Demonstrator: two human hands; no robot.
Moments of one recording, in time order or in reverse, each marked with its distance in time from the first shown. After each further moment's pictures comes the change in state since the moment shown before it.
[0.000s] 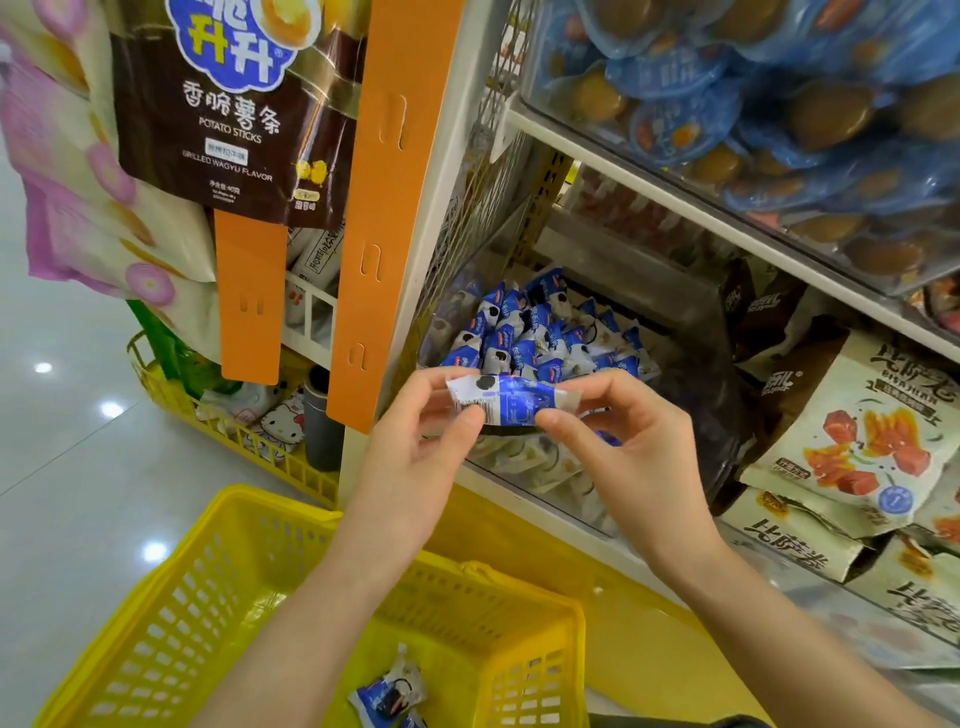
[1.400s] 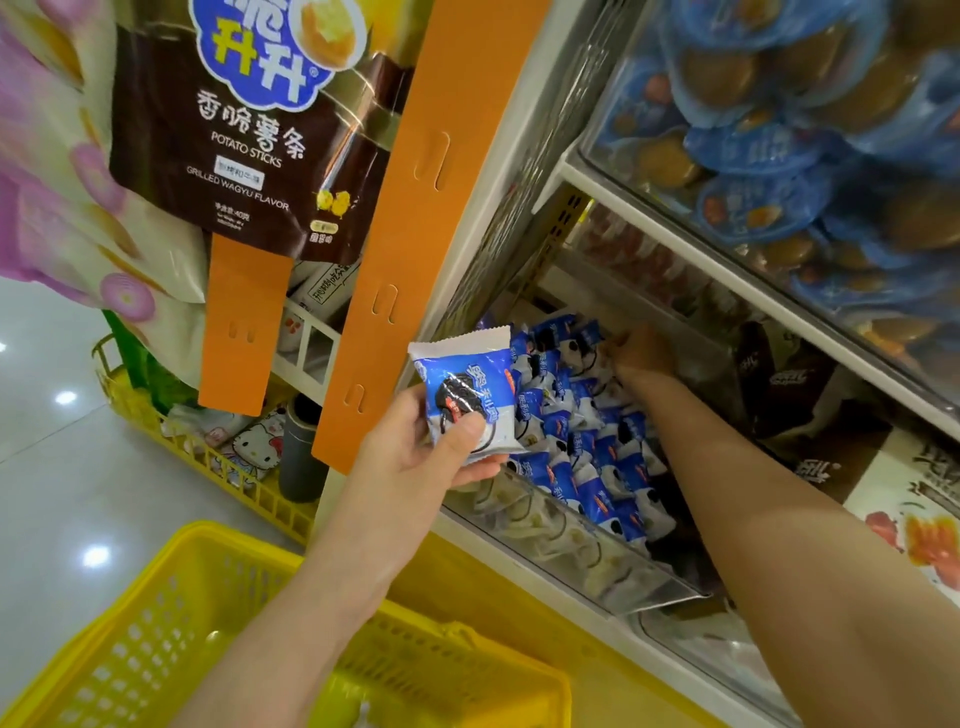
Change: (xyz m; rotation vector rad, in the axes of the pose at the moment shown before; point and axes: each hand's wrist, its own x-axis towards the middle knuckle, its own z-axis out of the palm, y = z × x) left_hand 0.036 0.003 -0.010 -0.291 -0.019 -0.080; right_hand 0.188 0.109 -0.023 -0.774 0.091 0.507
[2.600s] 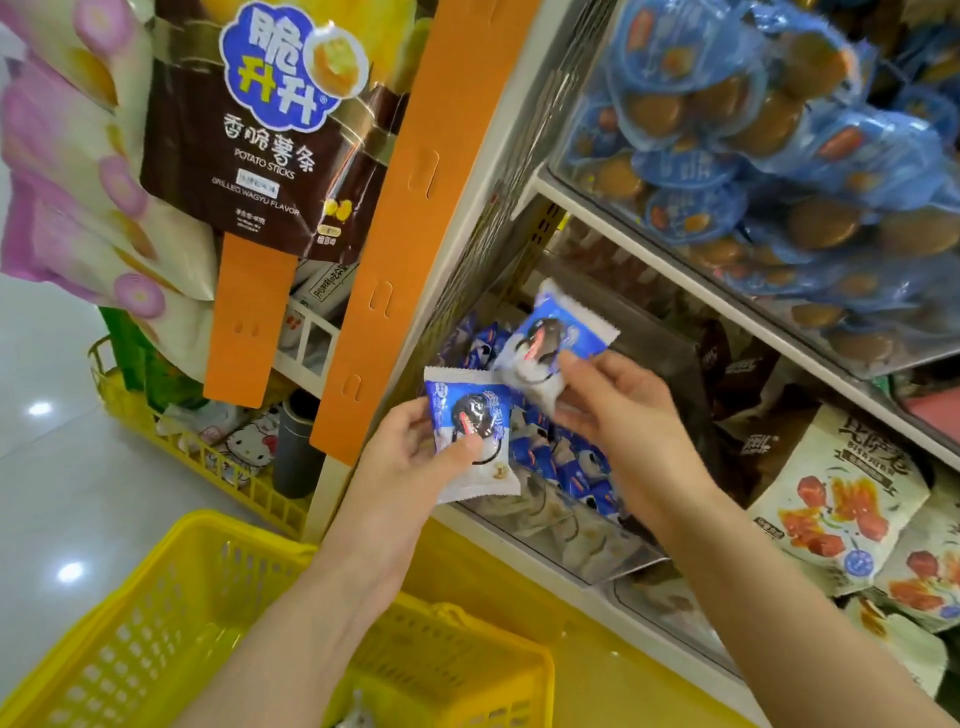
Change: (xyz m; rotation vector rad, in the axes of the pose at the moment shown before) left_hand -0.022 0.002 0.006 -0.087 0.066 -0.217; right_hand -0.168 -0.029 -0.052 1.010 -0.246 -0.146
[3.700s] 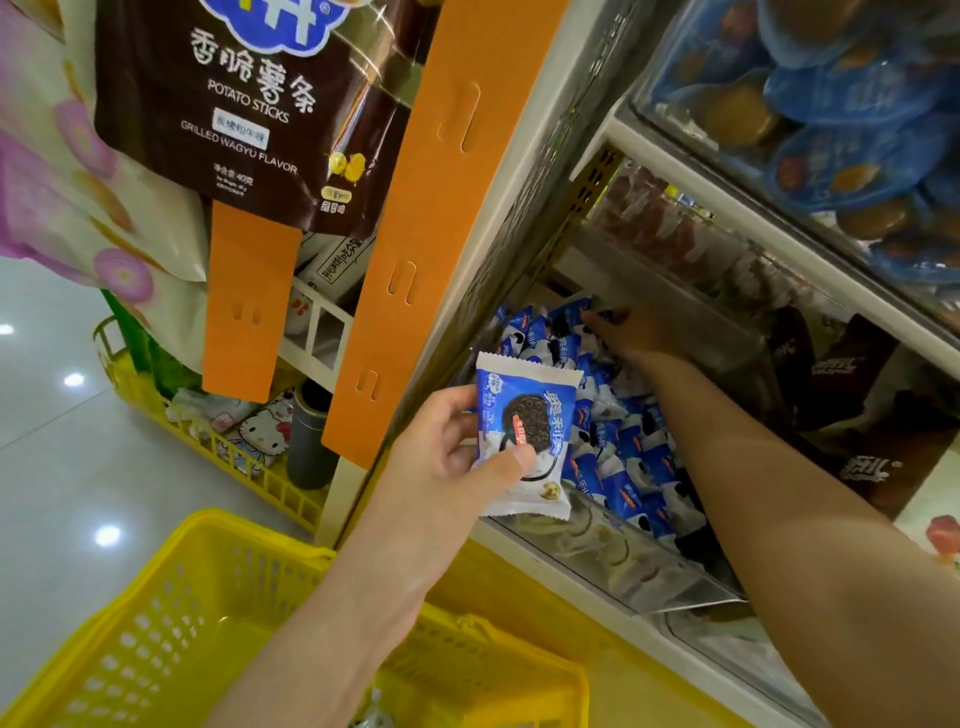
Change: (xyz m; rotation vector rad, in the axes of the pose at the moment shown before) left_hand 0.023 -0.003 -0.007 0.108 -0.083 0.036; right_hand 0.200 0.088 -0.042 -1.004 0.075 0.093
